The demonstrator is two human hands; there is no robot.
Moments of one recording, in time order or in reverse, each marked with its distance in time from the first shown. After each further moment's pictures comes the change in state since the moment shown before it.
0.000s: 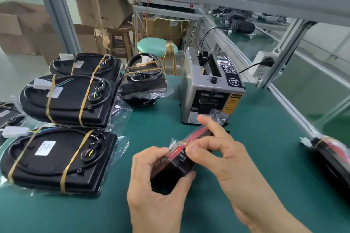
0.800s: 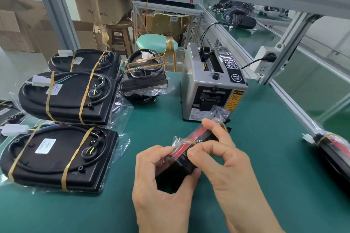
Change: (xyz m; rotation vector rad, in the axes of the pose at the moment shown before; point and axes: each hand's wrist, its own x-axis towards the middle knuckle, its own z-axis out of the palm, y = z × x) left_hand -0.005 0.004 0.005 0.019 0.025 0.009; right_hand -0.011 0.013 0.018 0.103 0.179 -0.010
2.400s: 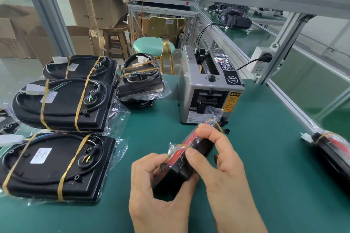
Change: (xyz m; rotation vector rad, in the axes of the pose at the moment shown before) left_hand 0.000 -0.002 0.007 -0.045 0.081 -0.013; right_hand 0.004 0.009 0.008 0.072 0.068 -0.081
